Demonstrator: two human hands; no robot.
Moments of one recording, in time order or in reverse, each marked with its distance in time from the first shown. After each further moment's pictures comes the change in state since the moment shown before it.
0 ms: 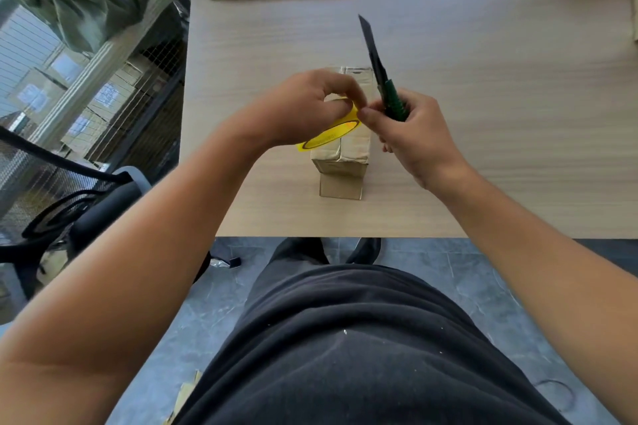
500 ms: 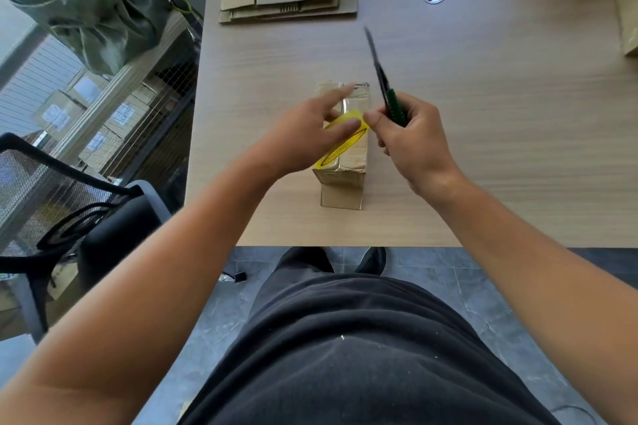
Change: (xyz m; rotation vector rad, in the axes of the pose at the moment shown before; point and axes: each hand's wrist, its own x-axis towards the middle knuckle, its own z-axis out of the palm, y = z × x) left_hand -0.013 -0.001 0.024 -0.133 0.131 -0.101; right_hand -0.006 -0.006 -0.003 -0.021 0.132 -0.049
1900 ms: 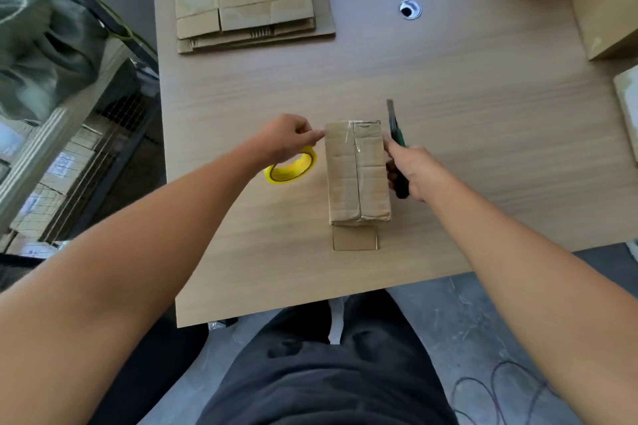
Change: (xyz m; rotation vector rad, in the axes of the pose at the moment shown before) left_hand 0.159 -0.143 -0.031 0.128 -0.167 -0.086; right_hand 0.102 0.098 0.034 0.032 0.246 0.797
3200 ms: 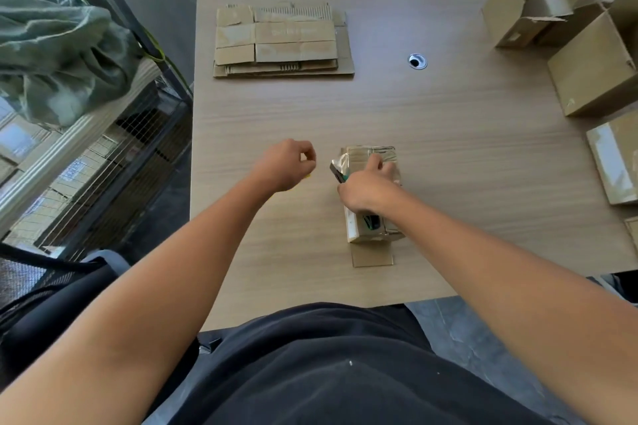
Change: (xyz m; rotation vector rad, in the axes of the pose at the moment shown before) left_hand -0.064 -0.008 -0.037 0.138 0.093 0.043; right_hand -0.108 -0.044 0.101 -1.354 0.034 -0.168
